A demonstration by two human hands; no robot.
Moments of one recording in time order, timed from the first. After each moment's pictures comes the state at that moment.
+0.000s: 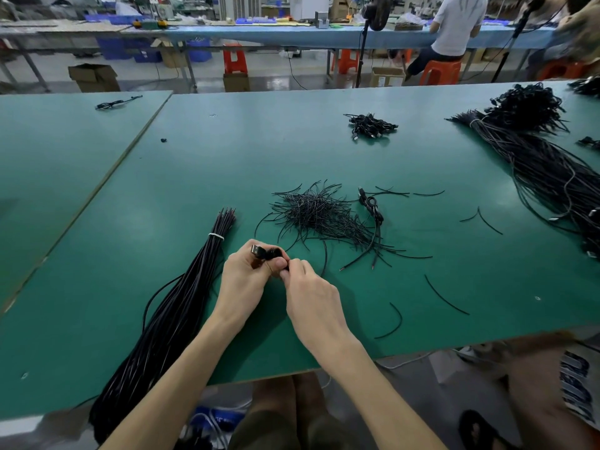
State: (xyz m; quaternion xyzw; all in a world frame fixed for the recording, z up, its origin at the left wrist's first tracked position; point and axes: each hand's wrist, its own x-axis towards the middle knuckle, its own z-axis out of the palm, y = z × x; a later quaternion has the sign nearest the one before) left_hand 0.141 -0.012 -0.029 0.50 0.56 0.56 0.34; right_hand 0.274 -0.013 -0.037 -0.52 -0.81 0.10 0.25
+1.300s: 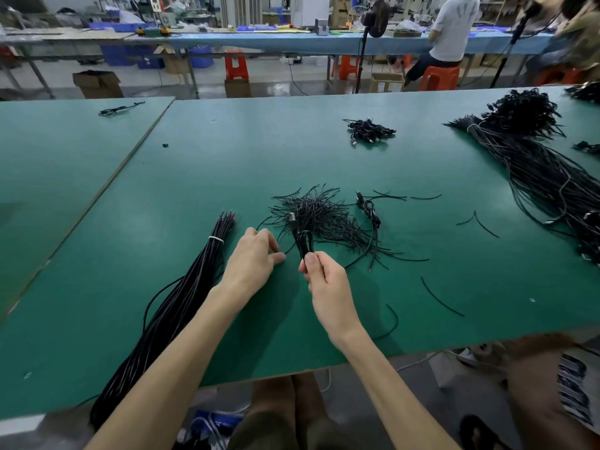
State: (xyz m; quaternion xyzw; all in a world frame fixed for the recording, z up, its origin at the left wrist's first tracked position) left_hand 0.133 0.036 -0.015 0.62 0.72 0.26 0.15; right_hand 0.297 -0.002 -0.027 -0.47 -0.61 0.44 0.46
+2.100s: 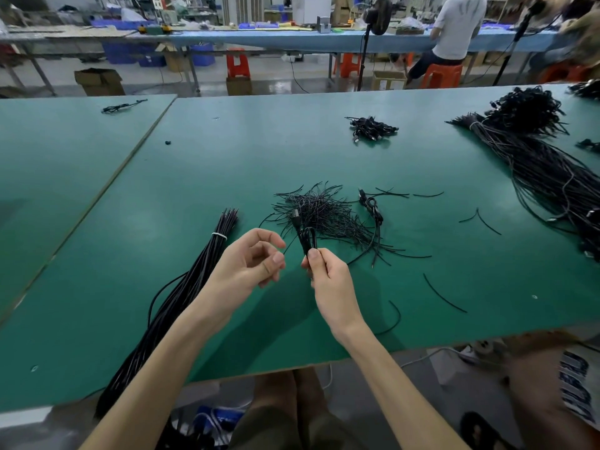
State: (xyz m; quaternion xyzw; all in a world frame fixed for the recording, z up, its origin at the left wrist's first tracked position) left_hand 0.132 -0.036 0.016 0.55 0.47 0.51 0.45; right_hand 0.294 0.000 -0.031 -0.49 -0.61 0.43 0.45
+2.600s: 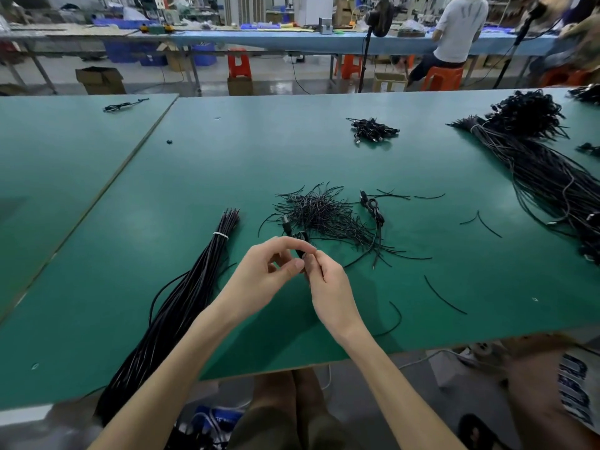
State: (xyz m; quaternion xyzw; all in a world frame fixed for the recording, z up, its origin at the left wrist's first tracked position) left_hand 0.147 -0.027 0.010 0.67 0.50 0.45 0.33; right_hand 0.294 -0.003 -0.029 -0.48 -0.63 0.45 0.41
